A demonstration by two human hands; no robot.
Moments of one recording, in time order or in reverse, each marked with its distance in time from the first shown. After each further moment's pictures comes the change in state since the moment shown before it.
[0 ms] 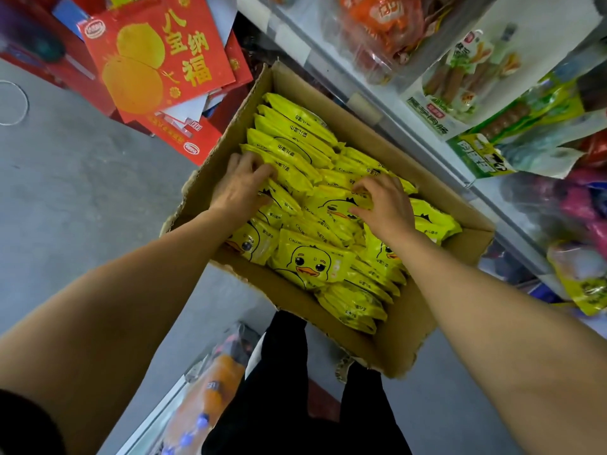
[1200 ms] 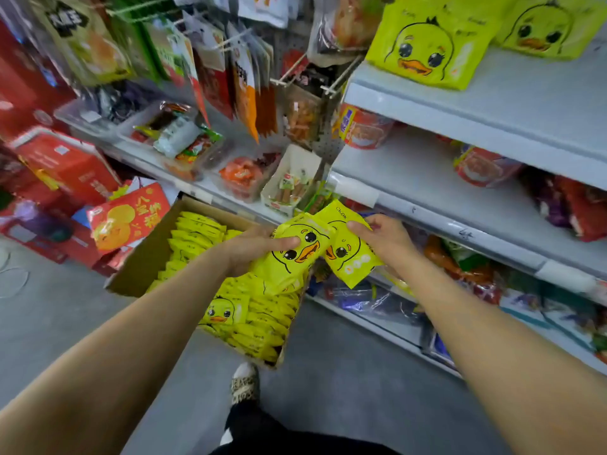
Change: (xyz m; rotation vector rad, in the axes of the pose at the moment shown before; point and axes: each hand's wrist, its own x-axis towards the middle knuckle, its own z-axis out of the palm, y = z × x) left_hand -0.193 0.367 -0.093 -0.996 -0.319 -0.001; right_hand -0.292 0.146 -0.231 0.794 0.404 0.131
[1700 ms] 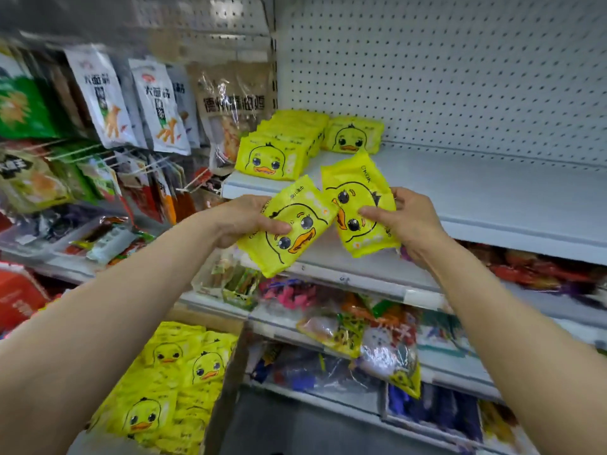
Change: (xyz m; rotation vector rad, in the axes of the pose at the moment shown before) left_hand -0.044 0.204 0.168 0.304 -0.111 0.385; right_hand -0.111 -0.064 -0.266 0.320 0.309 -0.288
